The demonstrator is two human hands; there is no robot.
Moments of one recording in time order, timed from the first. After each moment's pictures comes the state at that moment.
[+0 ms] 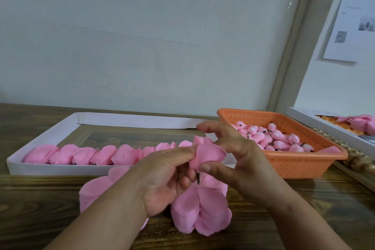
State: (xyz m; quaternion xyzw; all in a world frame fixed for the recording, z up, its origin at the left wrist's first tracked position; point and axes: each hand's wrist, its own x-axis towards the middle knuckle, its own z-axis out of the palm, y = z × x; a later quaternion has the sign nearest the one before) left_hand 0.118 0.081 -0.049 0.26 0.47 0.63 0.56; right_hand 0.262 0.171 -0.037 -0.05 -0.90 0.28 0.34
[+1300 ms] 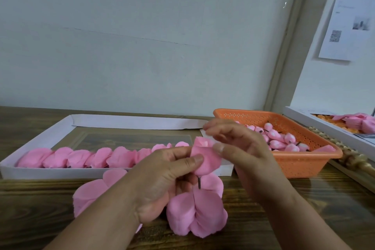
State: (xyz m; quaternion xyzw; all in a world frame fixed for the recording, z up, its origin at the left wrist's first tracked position) left_hand 0.124 0.076 -0.050 0.40 0.44 0.61 0.52; right_hand 0.263 0.180 -0.039 -0.05 -0.78 0.46 0.43
